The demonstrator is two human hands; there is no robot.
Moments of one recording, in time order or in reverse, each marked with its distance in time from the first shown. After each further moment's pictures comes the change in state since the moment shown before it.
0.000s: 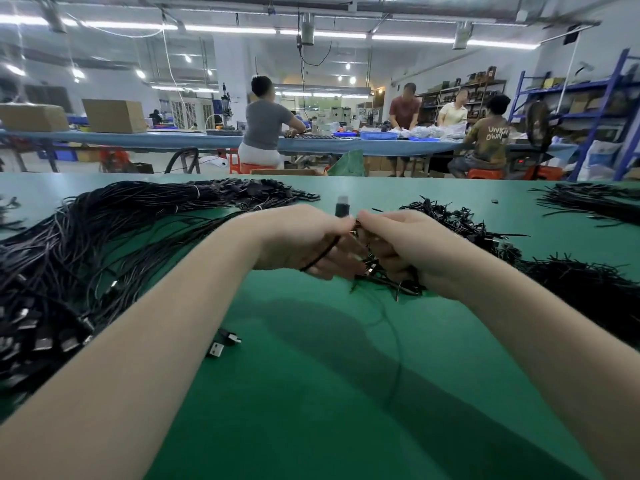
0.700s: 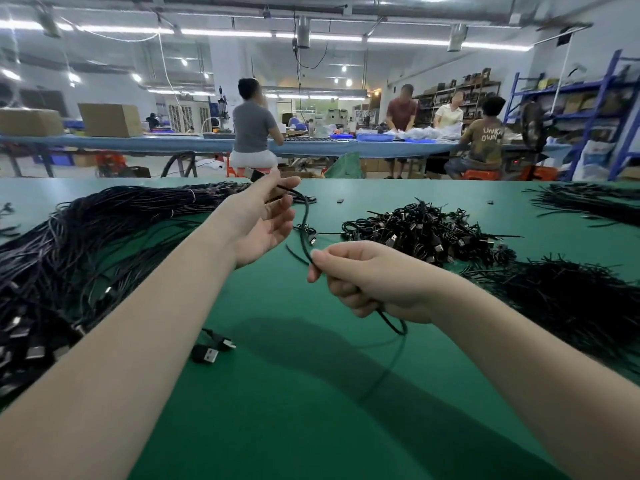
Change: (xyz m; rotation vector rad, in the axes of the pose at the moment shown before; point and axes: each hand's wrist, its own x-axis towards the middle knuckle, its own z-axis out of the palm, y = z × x) left_hand 0.008 -0.021 -0.037 -0.772 0.487 0.175; right_hand -0.005 0.010 0.024 -0.002 -0.362 -0.005
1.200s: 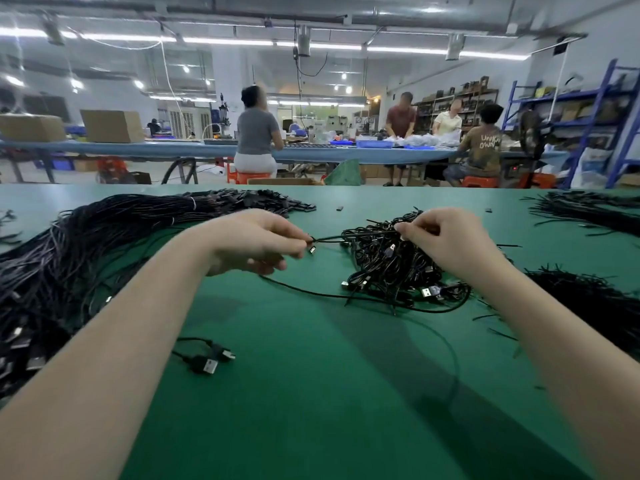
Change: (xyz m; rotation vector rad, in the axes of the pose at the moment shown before) left_hand -0.010 0.011 -0.014 0.825 -0.276 -0.013; right_hand -0.014 0.012 -0.093 -0.828 0.841 -0.105
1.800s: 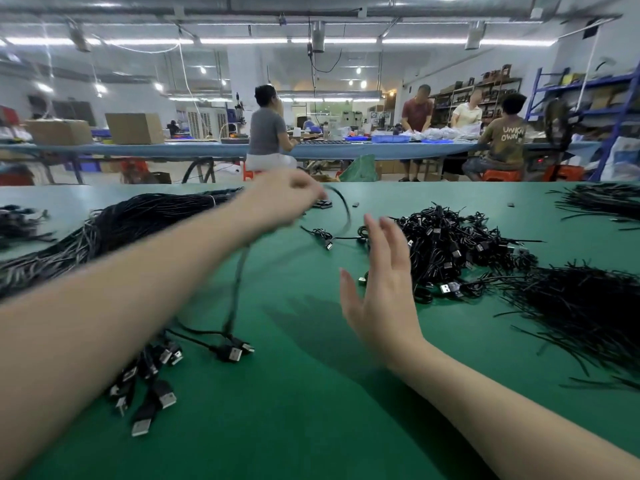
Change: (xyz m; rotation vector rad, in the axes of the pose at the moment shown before) left_hand -0.006 0.039 0.002 0.385 0.448 0.213; right_hand -0.067 -0.071 0.099 0.229 0.257 -0.214
